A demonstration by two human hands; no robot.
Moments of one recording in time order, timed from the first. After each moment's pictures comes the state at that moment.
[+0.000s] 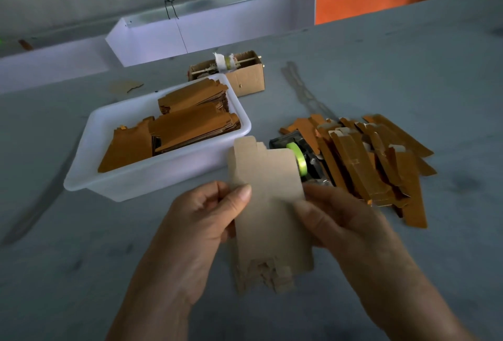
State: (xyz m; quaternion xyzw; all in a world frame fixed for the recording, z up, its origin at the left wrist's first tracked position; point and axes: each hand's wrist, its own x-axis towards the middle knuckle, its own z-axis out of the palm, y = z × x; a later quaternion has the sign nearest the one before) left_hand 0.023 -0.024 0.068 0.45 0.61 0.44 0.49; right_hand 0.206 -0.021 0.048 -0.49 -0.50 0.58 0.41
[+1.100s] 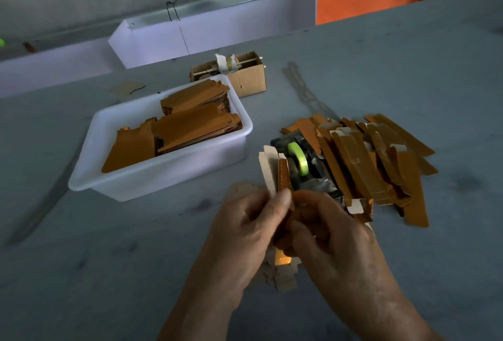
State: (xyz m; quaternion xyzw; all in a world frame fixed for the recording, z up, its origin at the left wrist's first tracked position) left_hand 0.061 -0.028 0.058 0.53 0.60 0.40 0.45; right_hand 0.191 -0.033 0.041 -0.50 -0.64 0.41 0.41
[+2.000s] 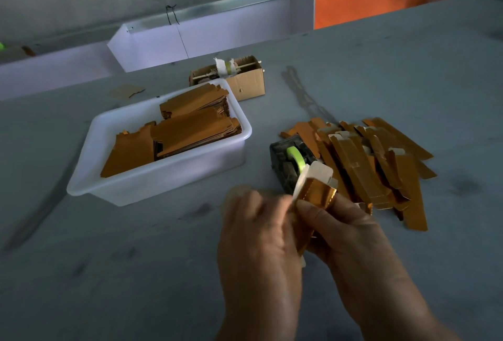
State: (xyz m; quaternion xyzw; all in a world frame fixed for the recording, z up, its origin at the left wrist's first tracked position) left_hand 0.088 -0.038 0.055 0.67 0.66 0.34 0.02; right_hand 0.194 -0.019 0.043 -0.47 -0.33 0.66 0.48
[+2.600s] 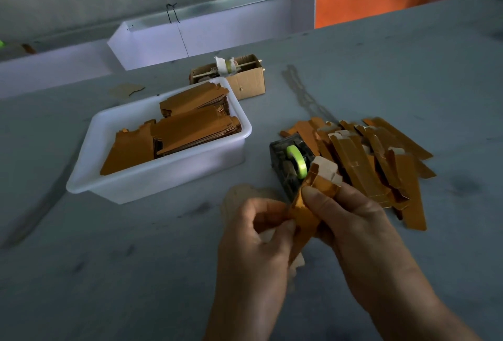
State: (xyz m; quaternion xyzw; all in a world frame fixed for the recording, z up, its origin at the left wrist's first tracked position) left_hand 0.085 -0.043 0.050 0.45 0.66 0.46 0.39; right_hand 0.198 -0.014 0.047 -0.48 -0.40 0.60 0.49
